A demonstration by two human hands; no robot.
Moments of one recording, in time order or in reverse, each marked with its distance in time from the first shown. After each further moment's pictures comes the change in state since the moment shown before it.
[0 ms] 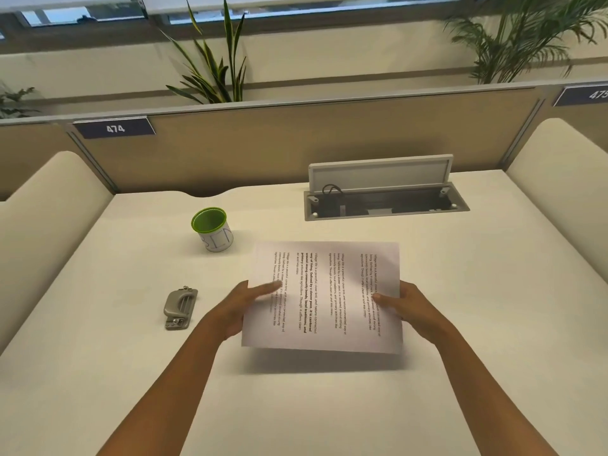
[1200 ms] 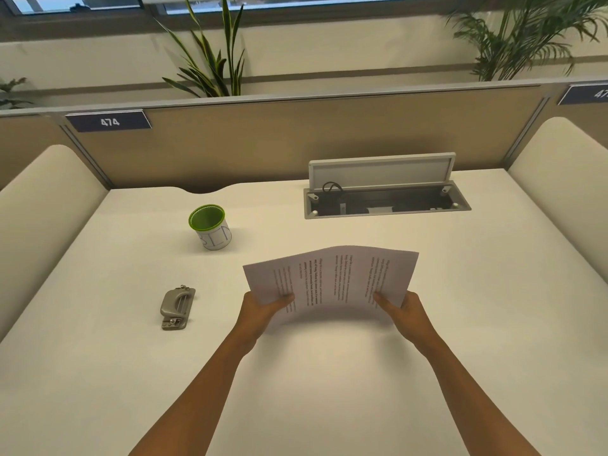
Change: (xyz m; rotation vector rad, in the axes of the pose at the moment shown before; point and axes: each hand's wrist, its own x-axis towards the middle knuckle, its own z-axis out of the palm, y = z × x) left_hand 0.021 -0.044 0.022 0.102 0.269 0.298; right_hand 0.011 0.032 0.011 -0.164 0.288 -0.120
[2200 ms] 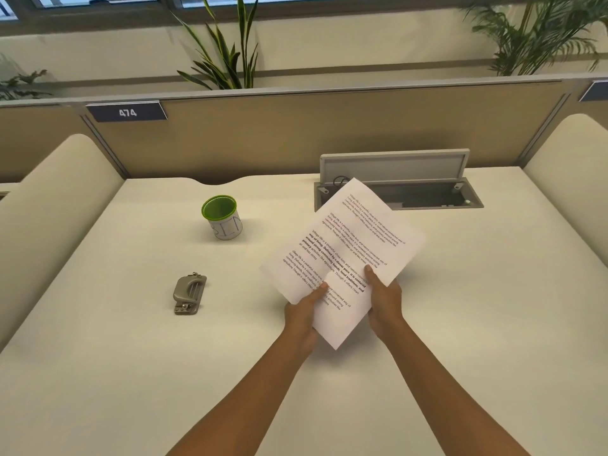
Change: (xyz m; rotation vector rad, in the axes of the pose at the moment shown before) left_hand -0.035 0.008 0.090 -0.667 0.199 -0.333; right_hand -0.004 -0.043 0.076 0.764 0.248 0.216
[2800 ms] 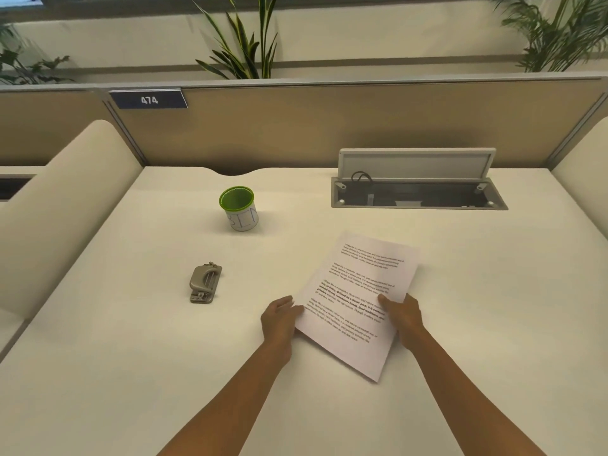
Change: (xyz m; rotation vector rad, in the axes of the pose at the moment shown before) left_hand 0.023 0.013 -0.084 0.332 0.298 0.108; right_hand 0.031 0.030 -0.044 -0.667 0.047 0.087
